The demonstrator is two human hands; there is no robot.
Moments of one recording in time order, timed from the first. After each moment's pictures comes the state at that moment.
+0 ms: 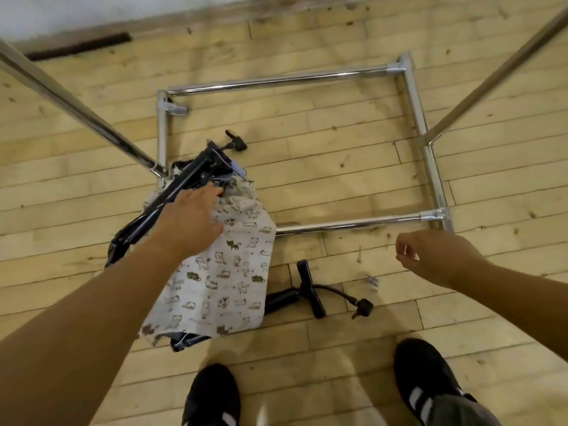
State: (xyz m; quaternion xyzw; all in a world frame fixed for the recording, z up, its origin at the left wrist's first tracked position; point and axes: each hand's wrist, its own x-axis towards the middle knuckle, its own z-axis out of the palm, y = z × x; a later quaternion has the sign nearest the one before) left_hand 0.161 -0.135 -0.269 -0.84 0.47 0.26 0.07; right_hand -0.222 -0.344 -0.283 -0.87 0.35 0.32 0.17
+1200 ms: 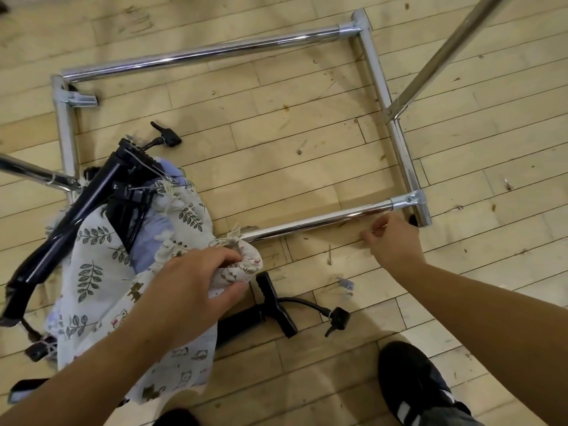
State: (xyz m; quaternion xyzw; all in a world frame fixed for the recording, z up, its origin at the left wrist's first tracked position) left_hand 0.060 -0.141 -0.287 -0.76 0.53 0.37 -0.09; right_hand -0.228 -0.348 -0.395 -0.65 0.68 0.06 0.34
